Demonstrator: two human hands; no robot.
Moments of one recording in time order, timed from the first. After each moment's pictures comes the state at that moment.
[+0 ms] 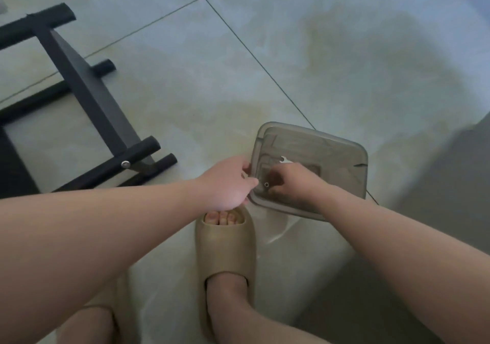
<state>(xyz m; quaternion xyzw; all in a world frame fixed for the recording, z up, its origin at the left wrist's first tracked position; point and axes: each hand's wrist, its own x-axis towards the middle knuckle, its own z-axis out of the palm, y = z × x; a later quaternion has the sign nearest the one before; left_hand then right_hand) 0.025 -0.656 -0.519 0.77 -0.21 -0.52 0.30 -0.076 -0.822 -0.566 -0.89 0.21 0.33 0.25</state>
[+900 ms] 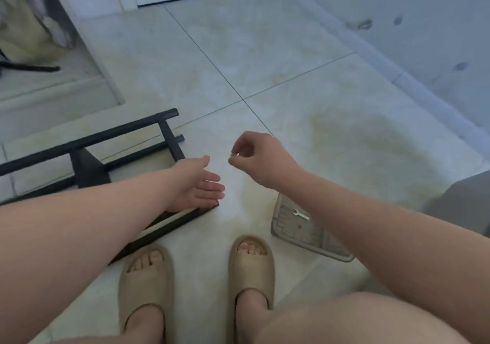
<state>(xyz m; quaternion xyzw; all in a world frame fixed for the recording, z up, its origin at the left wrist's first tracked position) 0.107 -0.547 -0.374 0.66 0.17 -0.53 0.51 0.032 -0.702 -0.339 -0.89 0.18 0.03 0.43</state>
